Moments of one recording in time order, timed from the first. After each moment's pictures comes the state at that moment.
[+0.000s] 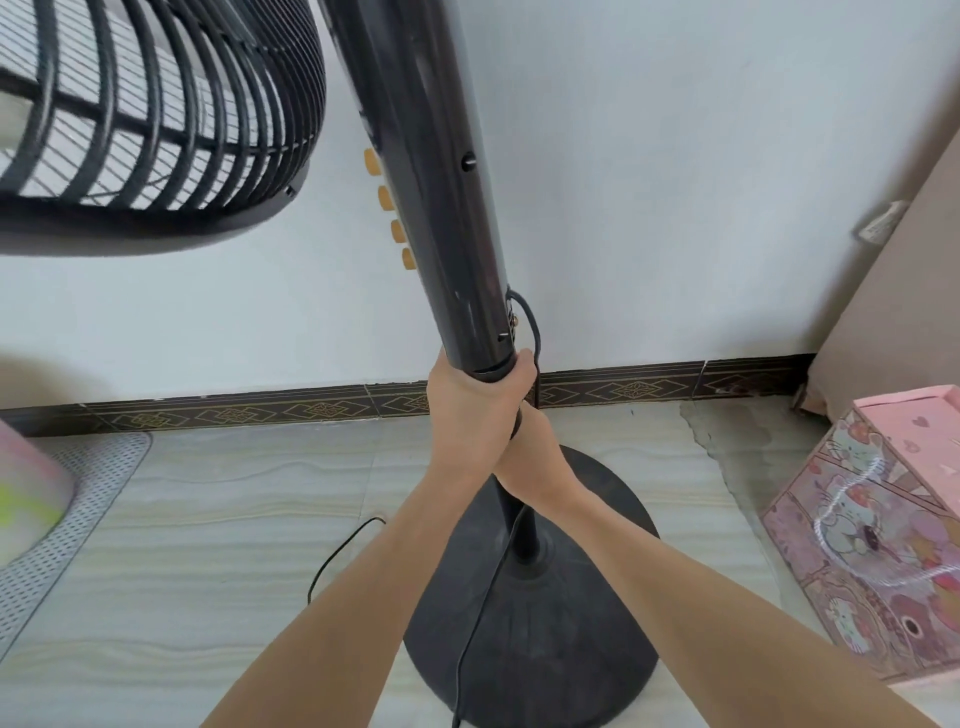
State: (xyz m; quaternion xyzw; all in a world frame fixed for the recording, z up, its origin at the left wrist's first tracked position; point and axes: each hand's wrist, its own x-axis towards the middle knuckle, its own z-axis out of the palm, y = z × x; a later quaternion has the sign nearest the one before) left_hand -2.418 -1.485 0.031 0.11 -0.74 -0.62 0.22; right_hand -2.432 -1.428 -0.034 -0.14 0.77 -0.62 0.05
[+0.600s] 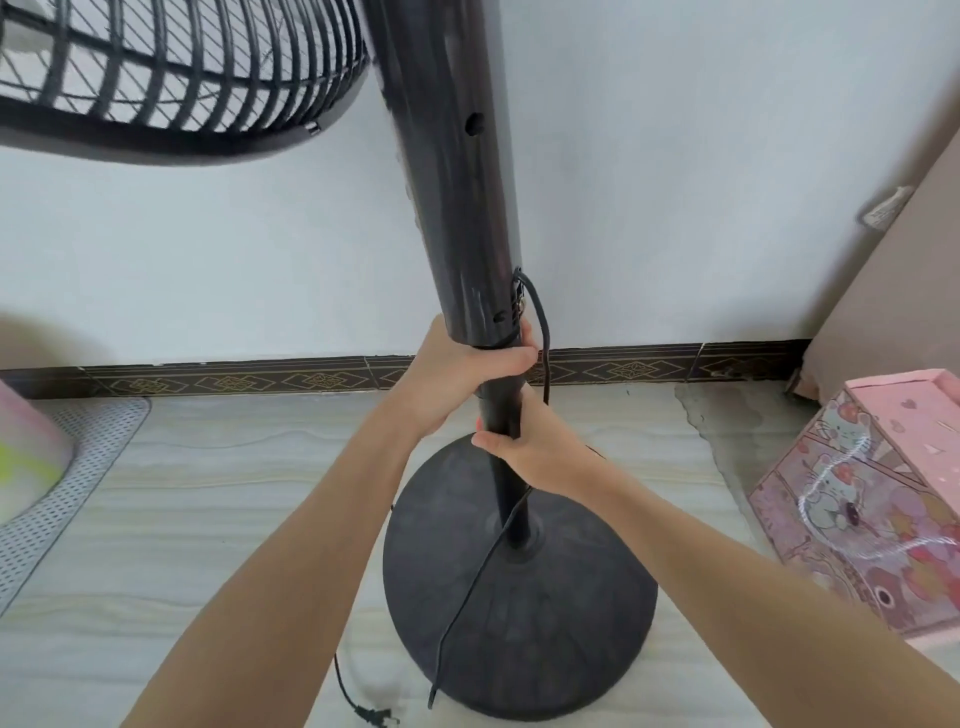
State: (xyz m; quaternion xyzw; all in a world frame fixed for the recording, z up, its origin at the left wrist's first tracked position) left_hand -2.413 -1.519 0.052 -0.11 -0.76 -0.64 -0.02; right_hand -2.419 -1.407 -0.033 -0.17 0.80 -0.56 0.17
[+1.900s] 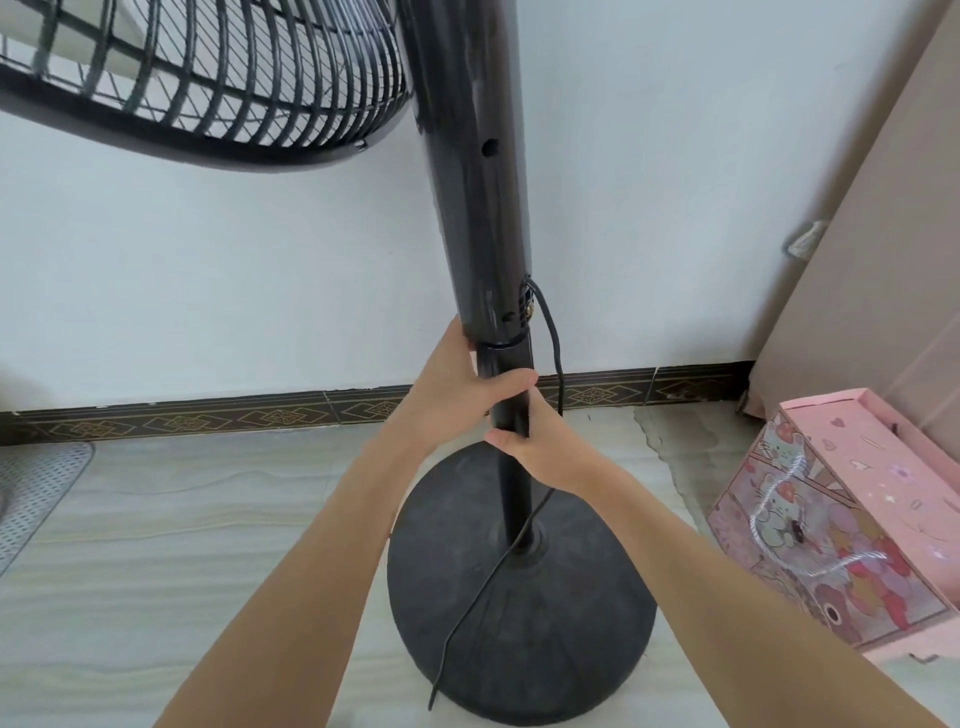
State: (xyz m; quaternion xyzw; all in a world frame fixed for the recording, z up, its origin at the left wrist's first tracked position) left_hand -2.434 -1.478 0.048 -0.06 -0.82 -0.56 0.01; right_hand -2.446 -1.358 -0.031 -0.12 0.82 -0.55 0.14
